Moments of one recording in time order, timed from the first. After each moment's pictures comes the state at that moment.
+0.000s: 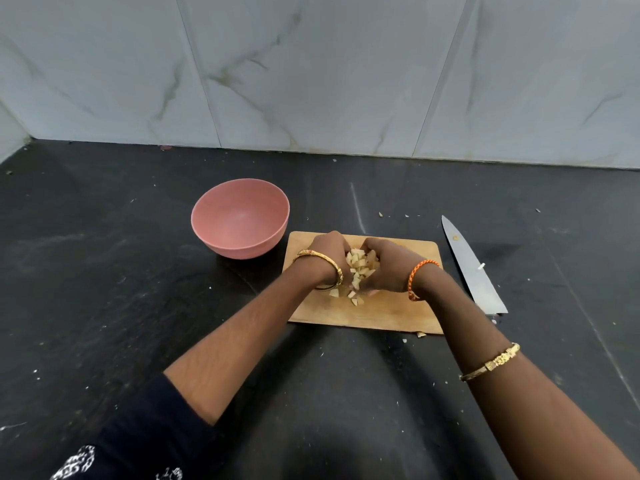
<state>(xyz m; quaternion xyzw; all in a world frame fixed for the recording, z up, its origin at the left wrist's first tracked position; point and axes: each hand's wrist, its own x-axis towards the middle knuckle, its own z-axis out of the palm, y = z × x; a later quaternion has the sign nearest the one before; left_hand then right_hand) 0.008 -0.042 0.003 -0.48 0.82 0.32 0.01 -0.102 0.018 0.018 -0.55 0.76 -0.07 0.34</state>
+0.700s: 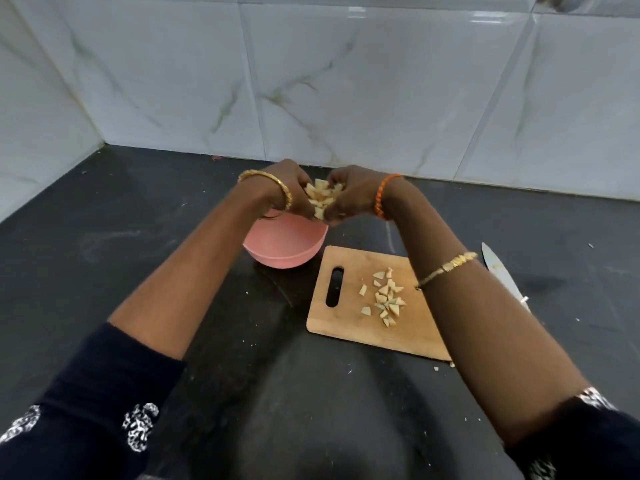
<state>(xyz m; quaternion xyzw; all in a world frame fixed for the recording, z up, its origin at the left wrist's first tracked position) 0.094 -0.120 0.101 -0.54 0.79 0.27 -0.05 -0.045 -0.087 0.098 -0.65 0.66 -0.15 0.35</state>
